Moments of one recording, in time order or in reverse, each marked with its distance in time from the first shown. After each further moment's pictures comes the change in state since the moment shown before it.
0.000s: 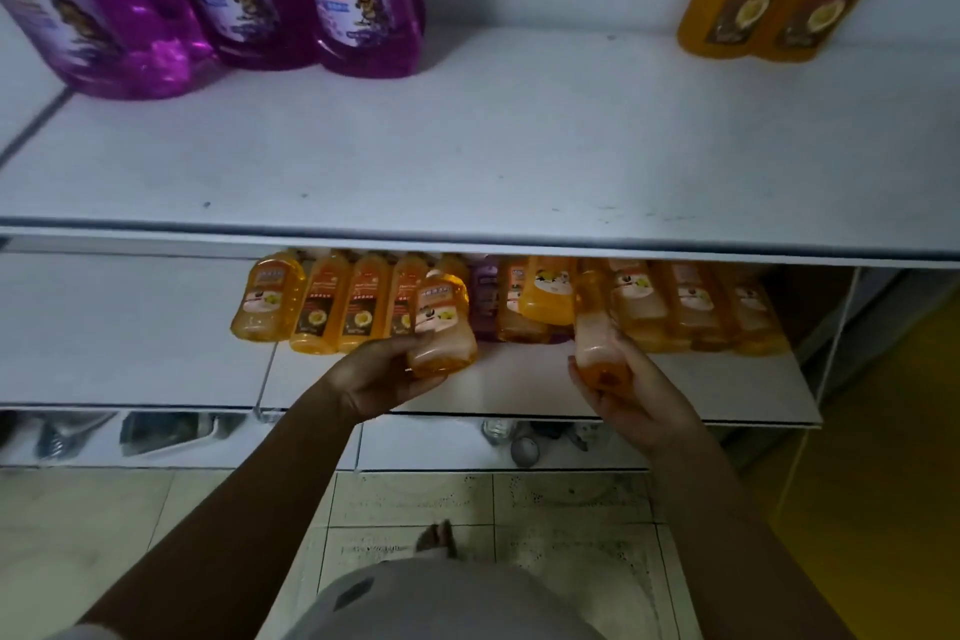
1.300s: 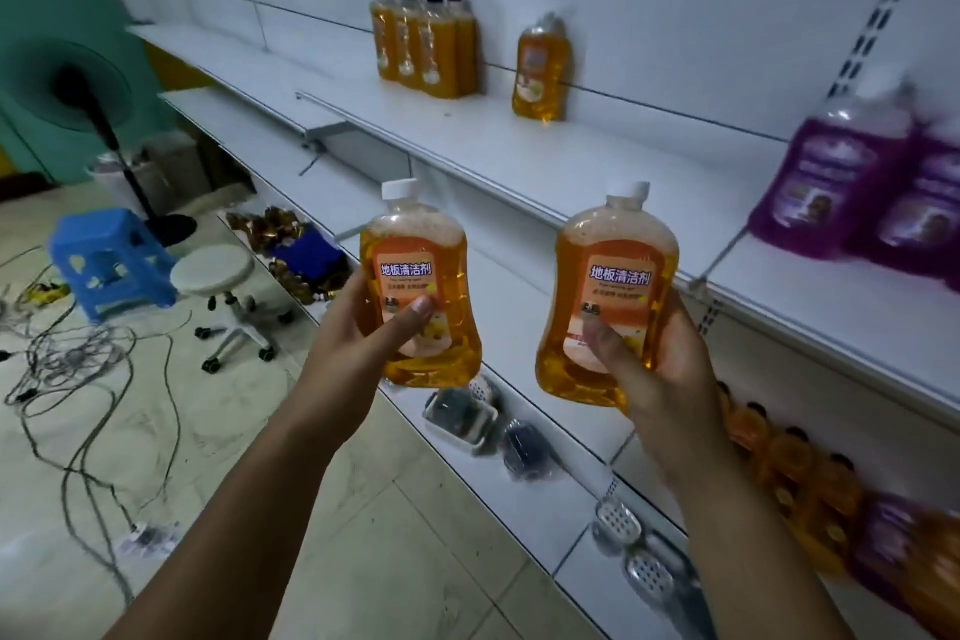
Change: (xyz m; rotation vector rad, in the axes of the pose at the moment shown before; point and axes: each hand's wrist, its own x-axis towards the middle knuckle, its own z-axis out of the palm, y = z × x) left_hand -0.468 0.040 -0.176 0.202 0.756 1.132; right_hand -0.187 0.269 0.341 -0.907 -0.974 -0.679
